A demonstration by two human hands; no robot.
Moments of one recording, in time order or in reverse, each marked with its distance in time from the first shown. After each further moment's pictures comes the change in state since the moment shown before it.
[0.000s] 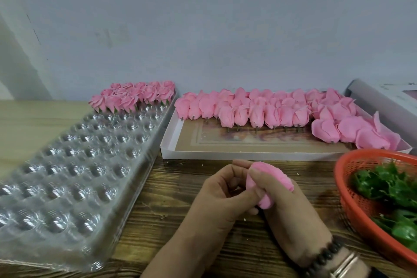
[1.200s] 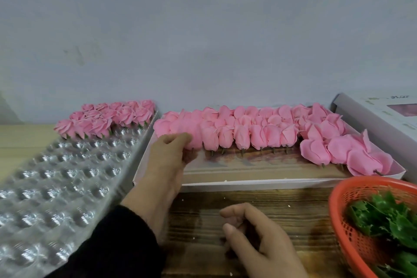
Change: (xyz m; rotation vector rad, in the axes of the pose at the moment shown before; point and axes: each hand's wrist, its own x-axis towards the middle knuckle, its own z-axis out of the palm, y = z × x) left_hand 0.128 0.038 -0.054 -0.051 0.585 0.007; right_hand 0.006 0.004 -0.006 -0.669 0.167 -0.141
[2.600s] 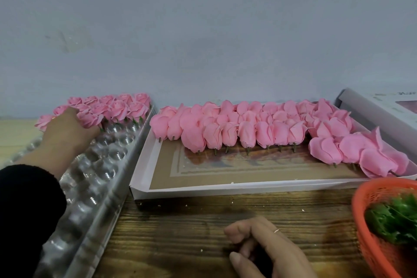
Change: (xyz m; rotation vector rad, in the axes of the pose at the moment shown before) left_hand 0.091 0.072 -0.131 1.347 0.377 0.264; right_hand 0.007 0.005 0.012 -0.274 -0.013 -0.137
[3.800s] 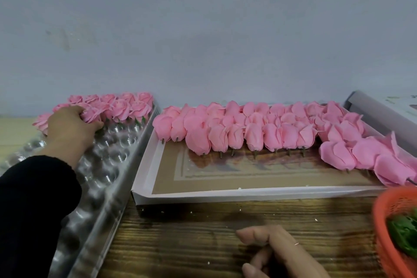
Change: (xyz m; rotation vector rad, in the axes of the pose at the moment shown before) left_hand 0.024 -0.008 0.021 -0.090 0.155 0.033; right_hand -0.004 0.015 0.002 0.061 0.049 0.057
